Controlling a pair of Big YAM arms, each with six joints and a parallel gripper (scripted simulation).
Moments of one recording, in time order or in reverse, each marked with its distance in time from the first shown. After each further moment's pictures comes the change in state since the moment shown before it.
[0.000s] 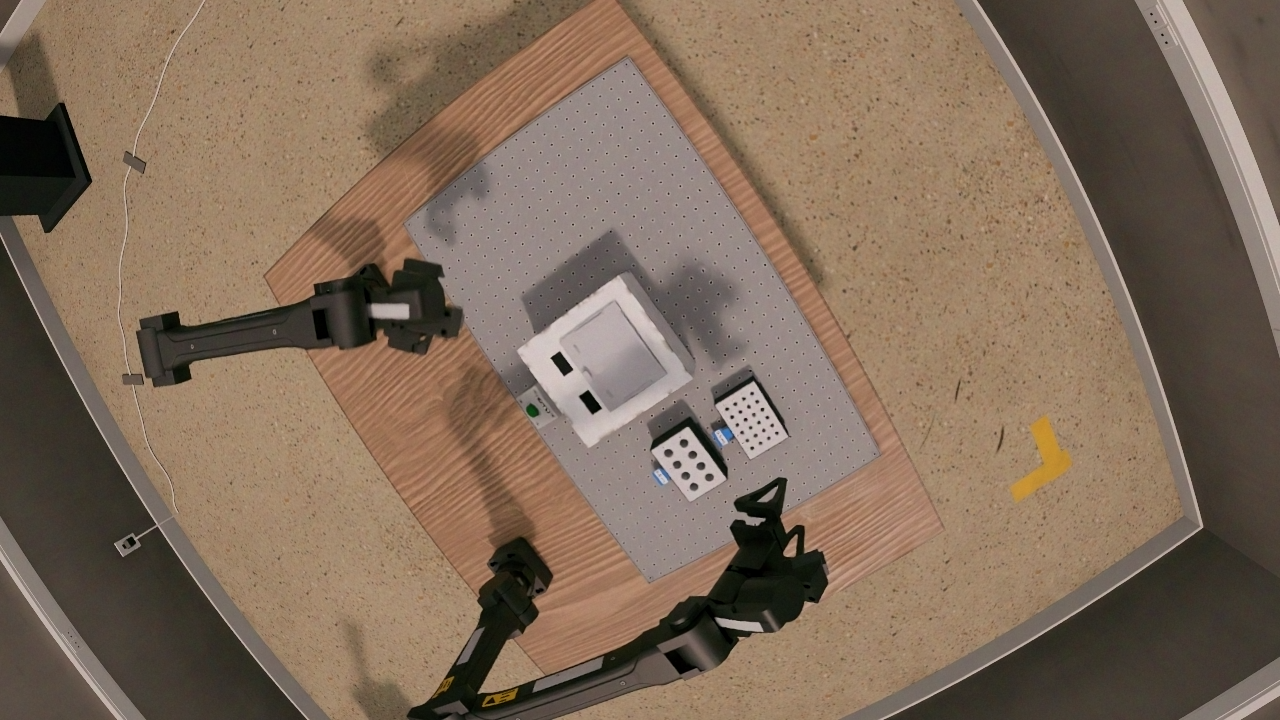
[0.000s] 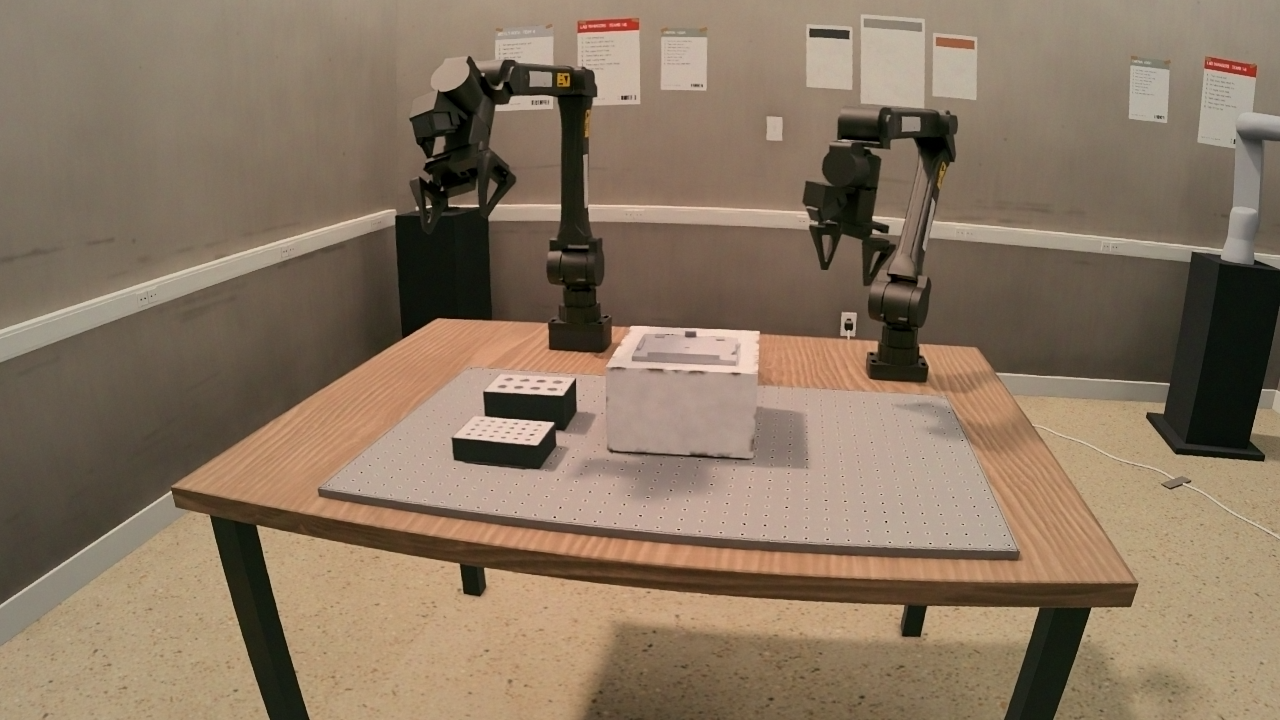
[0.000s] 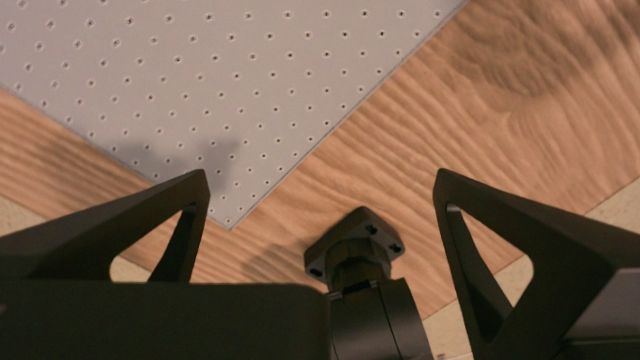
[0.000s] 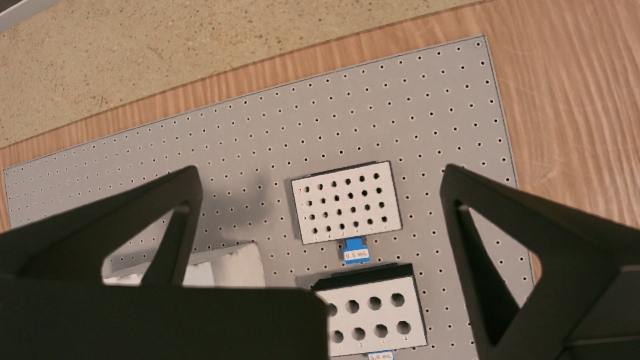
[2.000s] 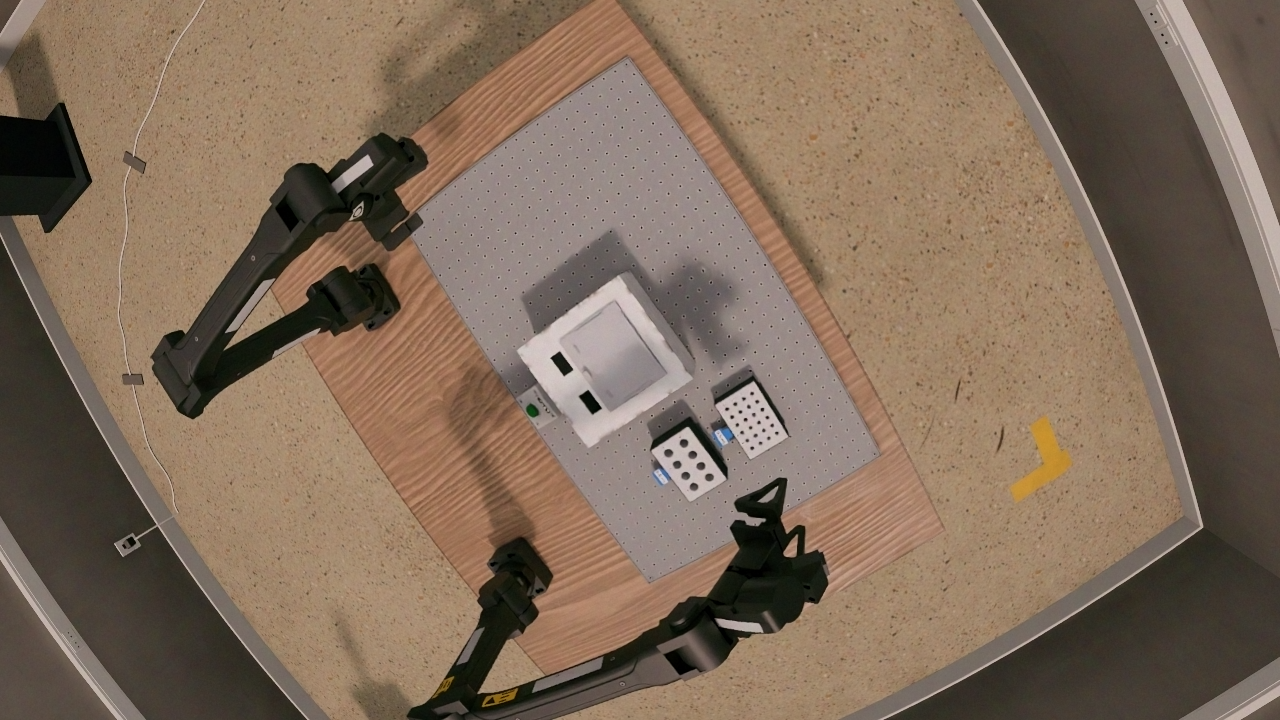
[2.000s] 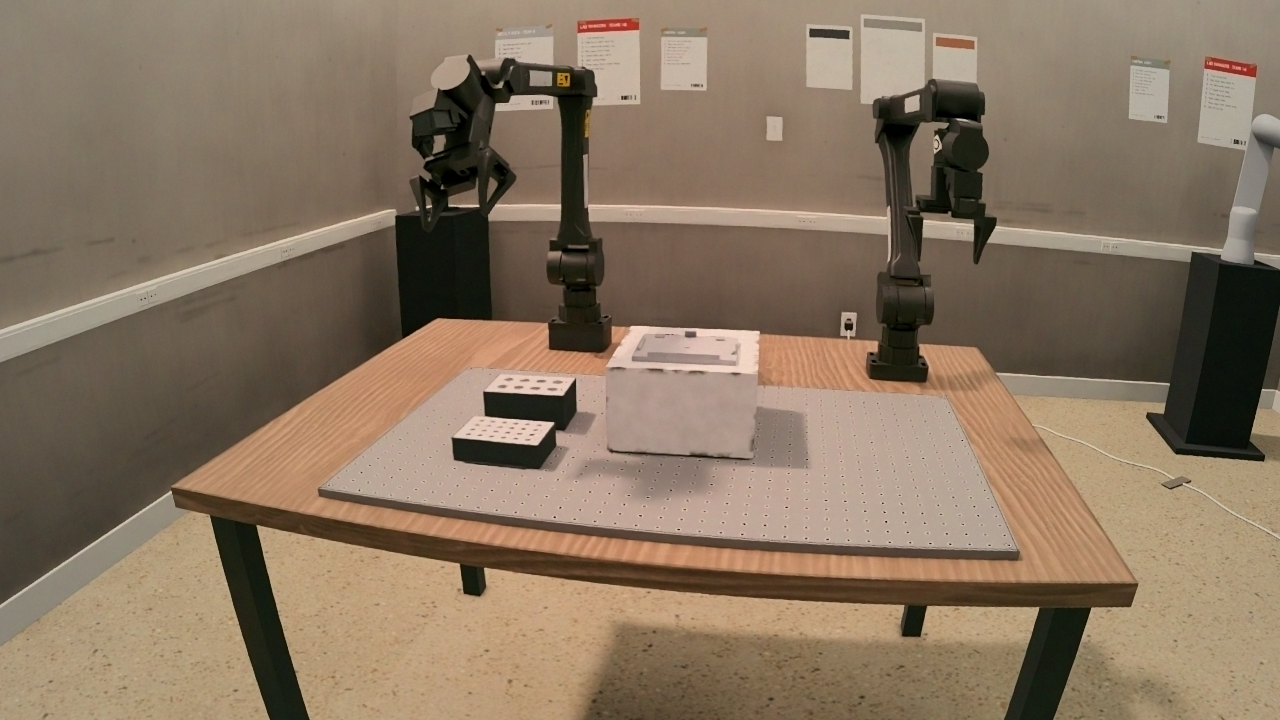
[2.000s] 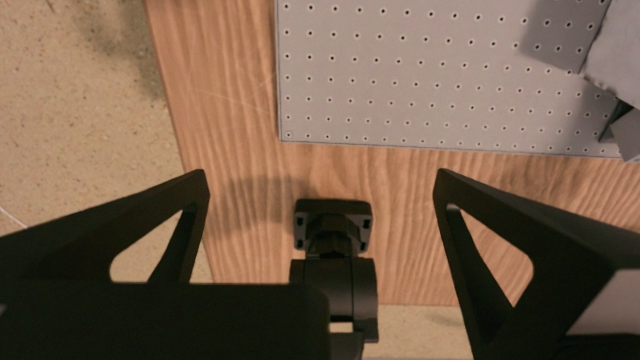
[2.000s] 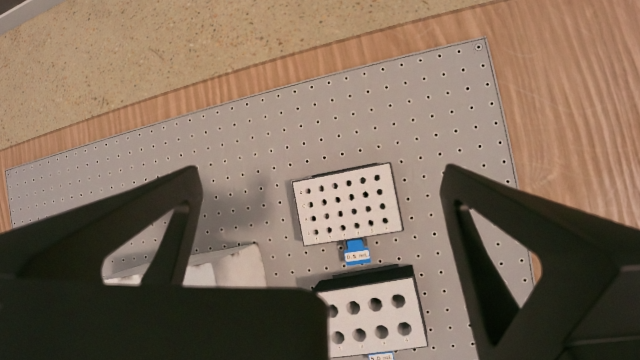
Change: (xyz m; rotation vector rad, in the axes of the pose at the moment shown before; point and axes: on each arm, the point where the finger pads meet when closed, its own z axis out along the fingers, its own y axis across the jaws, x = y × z) left arm 0.059 0.151 -0.066 -0.124 0.061 -0.827; right arm -0.002 0.001 -0.001 -0.002 -0.004 -0.001
